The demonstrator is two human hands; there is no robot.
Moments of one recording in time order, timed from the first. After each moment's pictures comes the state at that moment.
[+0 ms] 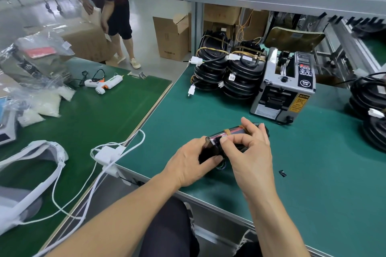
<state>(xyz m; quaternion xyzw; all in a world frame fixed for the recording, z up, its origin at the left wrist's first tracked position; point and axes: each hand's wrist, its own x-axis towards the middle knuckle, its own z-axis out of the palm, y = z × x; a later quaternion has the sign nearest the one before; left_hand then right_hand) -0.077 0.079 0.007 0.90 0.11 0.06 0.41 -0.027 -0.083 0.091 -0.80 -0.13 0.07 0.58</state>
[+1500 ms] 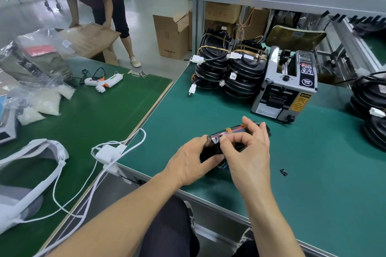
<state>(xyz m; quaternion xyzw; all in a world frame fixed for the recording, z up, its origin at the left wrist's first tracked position) -0.076 0.079 0.008 0.91 0.11 0.05 0.41 -0.034 -0.075 0.095 -0.82 -0.12 0.05 0.56</state>
